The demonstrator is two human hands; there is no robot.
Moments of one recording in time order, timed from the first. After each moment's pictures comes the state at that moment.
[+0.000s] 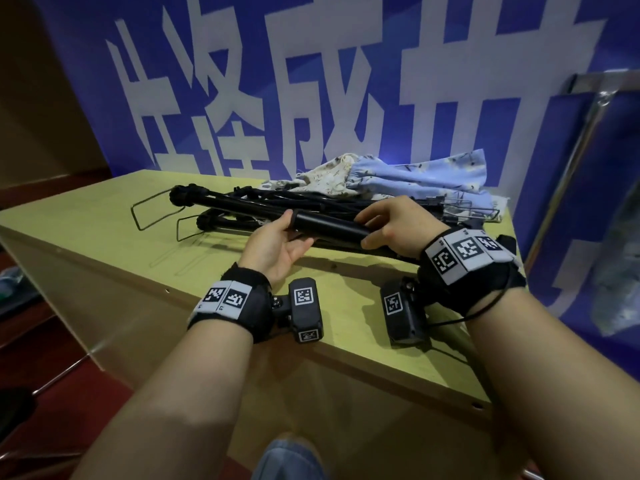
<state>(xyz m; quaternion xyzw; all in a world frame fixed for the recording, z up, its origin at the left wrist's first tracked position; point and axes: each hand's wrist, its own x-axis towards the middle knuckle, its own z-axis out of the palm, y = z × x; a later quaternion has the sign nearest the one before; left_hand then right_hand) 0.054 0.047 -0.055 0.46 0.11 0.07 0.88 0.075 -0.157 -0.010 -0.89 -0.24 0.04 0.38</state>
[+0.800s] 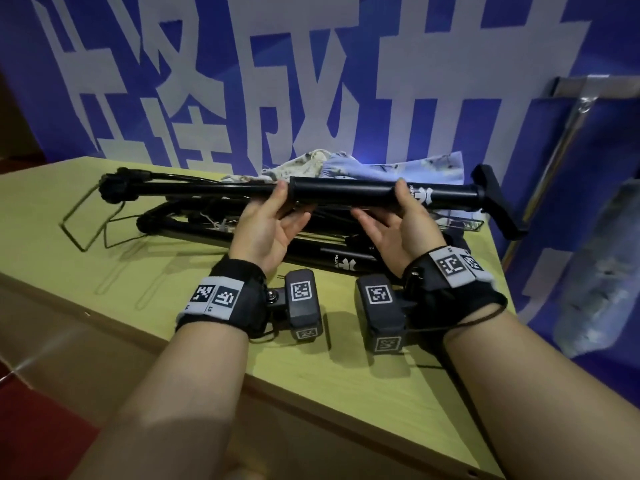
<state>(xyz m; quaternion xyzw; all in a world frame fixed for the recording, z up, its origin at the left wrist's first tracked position) 0.119 0.022 -0.057 0.44 -0.02 0.12 0.89 0.124 -0.163 -0.039 -0.35 -0.01 0.09 0.93</state>
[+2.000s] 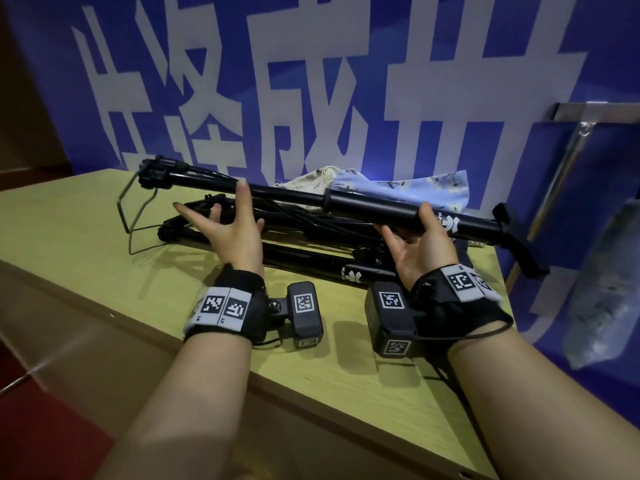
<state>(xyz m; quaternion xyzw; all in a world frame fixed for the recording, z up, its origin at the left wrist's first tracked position) 0.111 0.040 -0.055 0.47 0.13 0.44 0.76 0.126 -0.174 -0.043 -0.28 0.03 0.04 0.96</state>
